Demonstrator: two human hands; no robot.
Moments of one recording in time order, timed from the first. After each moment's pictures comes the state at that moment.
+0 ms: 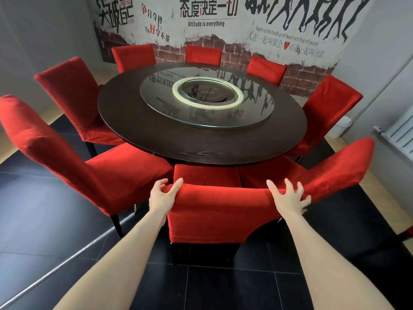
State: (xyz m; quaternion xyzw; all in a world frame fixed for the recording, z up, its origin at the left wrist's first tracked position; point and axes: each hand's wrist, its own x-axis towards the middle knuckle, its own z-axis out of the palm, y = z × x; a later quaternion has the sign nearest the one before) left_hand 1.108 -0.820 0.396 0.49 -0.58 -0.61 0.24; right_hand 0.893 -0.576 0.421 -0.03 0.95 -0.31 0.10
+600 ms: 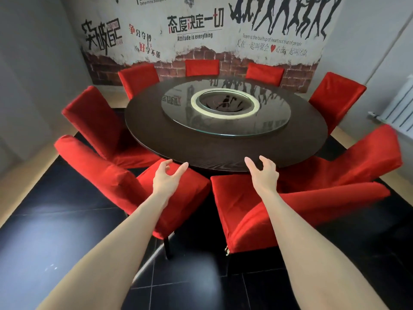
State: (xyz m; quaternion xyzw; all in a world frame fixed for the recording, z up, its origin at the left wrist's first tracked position) left_hand 1.246 -1.096 0.469 0.39 -0.69 -0.56 0.24; right_hand 1.097 -0.888 0.474 -0.07 0.86 -0.51 0.02
